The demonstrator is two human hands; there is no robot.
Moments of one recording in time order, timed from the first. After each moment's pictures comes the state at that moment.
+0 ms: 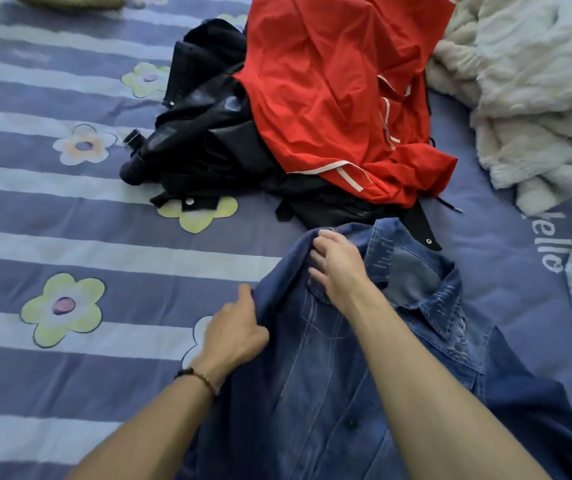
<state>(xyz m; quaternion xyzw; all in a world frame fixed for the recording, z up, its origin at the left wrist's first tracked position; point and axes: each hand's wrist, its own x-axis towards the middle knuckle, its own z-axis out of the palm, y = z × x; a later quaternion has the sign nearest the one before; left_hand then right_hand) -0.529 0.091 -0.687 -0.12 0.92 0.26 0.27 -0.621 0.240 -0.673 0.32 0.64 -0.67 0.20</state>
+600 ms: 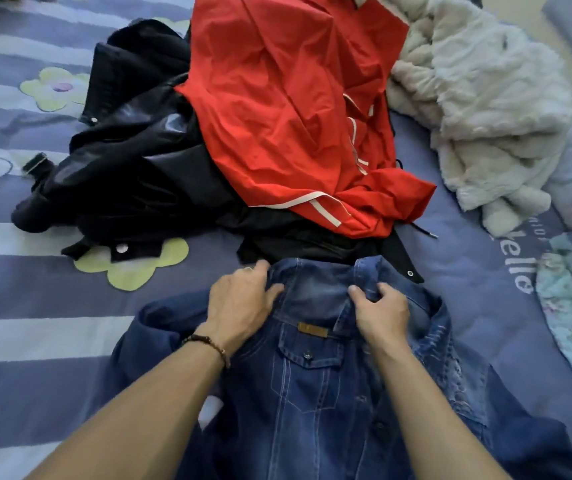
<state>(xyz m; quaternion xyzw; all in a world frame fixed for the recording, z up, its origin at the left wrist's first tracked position) -0.677 0.125 -0.750 0.06 0.98 0.16 0.13 -0.641 0.325 -0.728 0.37 0.85 -0.38 -0.01</state>
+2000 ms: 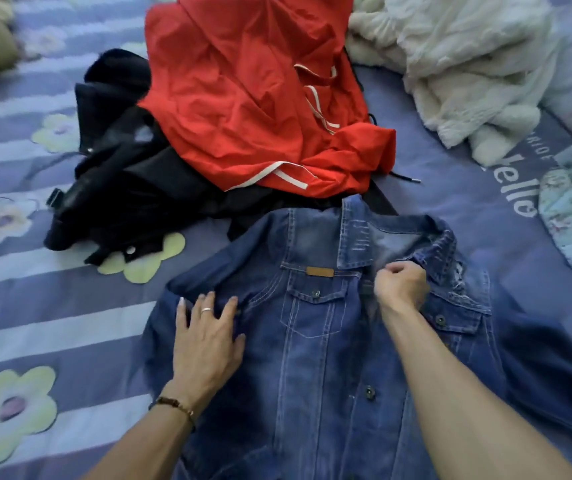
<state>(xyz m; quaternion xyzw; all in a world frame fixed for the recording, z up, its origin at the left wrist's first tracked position) -0.565 0.085 -0.752 0.10 0.99 -0.02 0.12 -0.605 0.374 -0.750 0.52 0.75 -0.39 0.02</state>
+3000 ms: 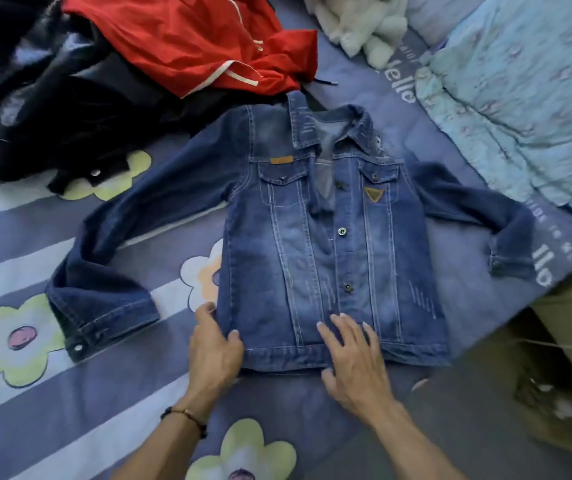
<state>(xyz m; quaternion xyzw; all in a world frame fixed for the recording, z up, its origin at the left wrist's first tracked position) -0.395 -0.006 -0.741 -0.07 0.86 0.41 0.30 -0.251 0.179 -0.745 0.16 0.98 -0.05 0.13</state>
